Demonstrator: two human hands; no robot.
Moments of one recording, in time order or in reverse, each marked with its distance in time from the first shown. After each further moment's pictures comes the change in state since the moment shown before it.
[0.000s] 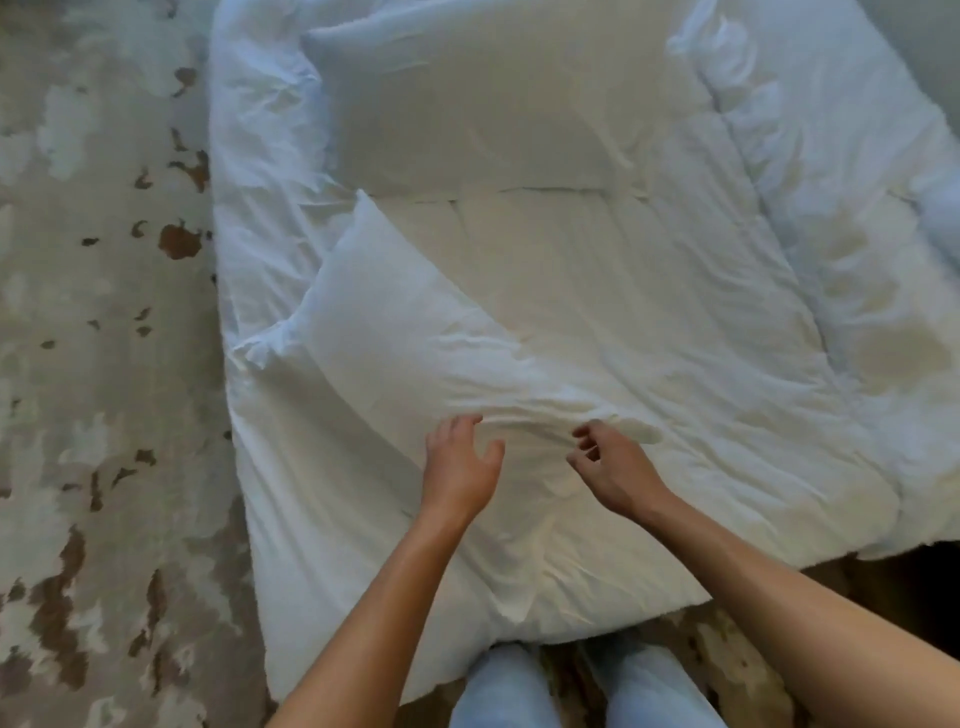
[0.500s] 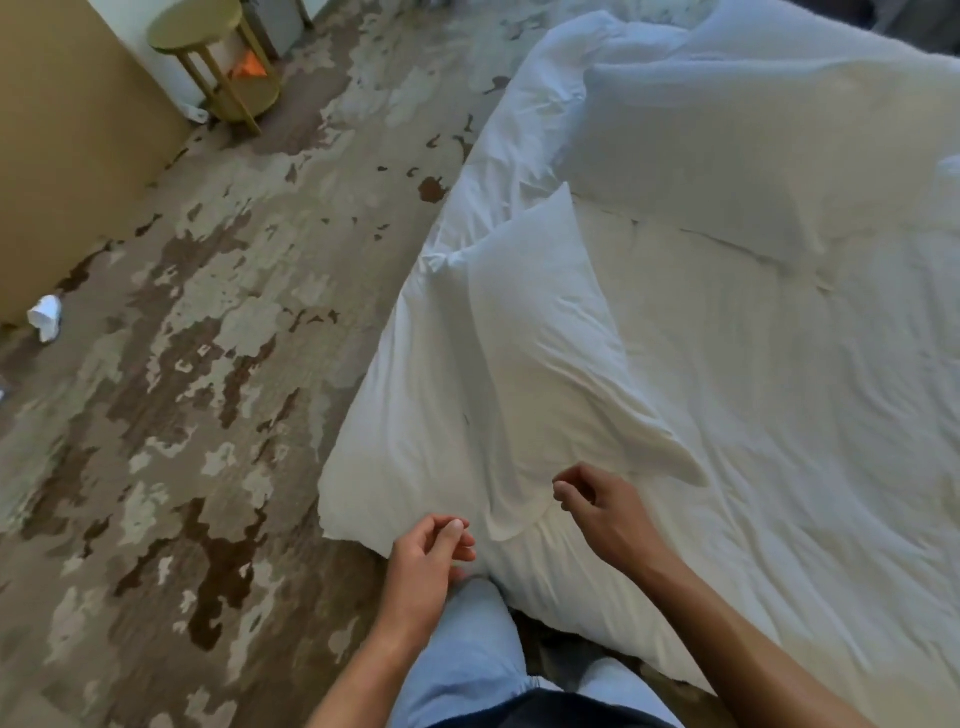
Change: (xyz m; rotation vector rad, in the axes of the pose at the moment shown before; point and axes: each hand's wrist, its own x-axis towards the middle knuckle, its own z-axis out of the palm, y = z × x) left_hand -0.318 0.030 0.081 -0.867 0.512 -0.518; right_hand -0.134 0.036 -0.032 0.114 -0.336 -0.479
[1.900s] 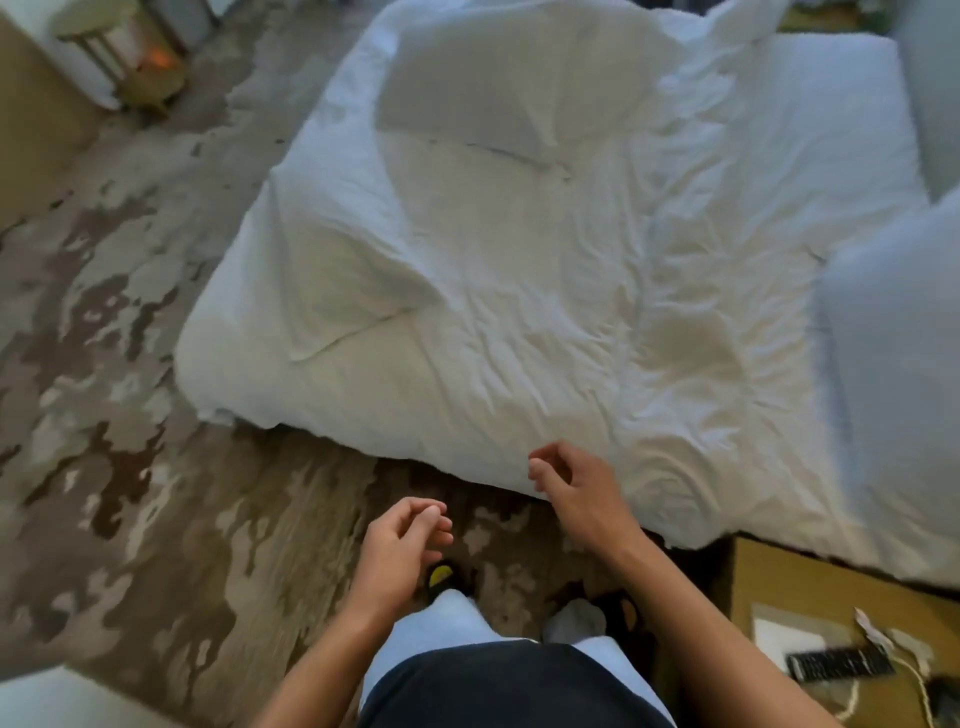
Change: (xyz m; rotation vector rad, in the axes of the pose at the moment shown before) left_hand -0.466 -0.218 0.357 0.110 -0.075 0.095; right_hand -0.449 0.337 -0.295 0.044 0.058 -0.031
